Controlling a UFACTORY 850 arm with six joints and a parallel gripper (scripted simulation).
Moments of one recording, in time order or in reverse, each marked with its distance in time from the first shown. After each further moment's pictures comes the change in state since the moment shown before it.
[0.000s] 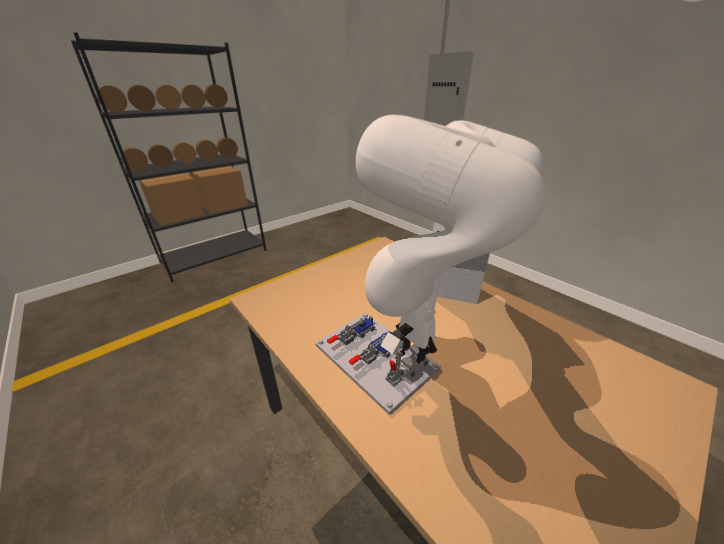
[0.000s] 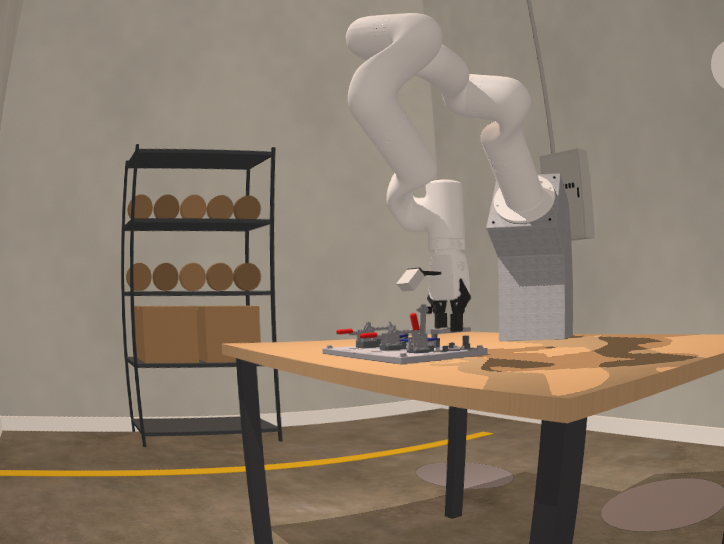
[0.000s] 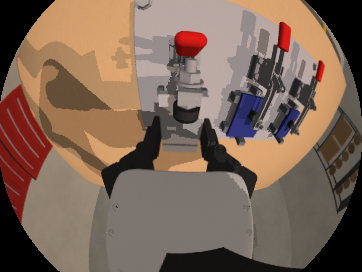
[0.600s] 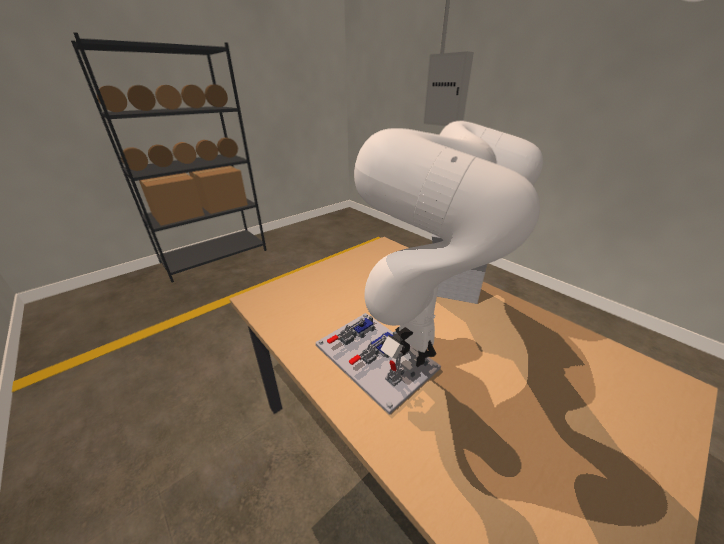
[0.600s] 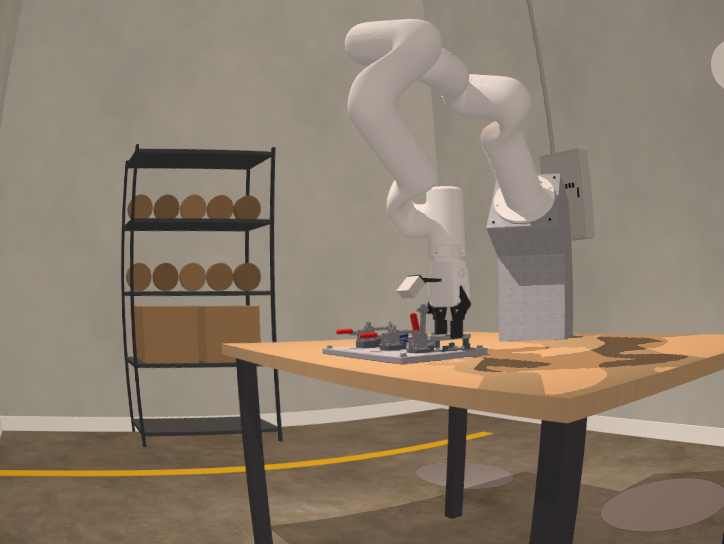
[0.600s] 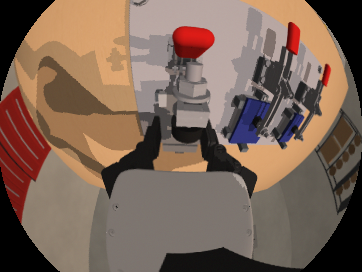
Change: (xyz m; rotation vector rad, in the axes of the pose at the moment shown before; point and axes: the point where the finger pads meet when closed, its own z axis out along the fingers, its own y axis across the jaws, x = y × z) arm 0.000 0.000 0.015 0.000 0.000 0.000
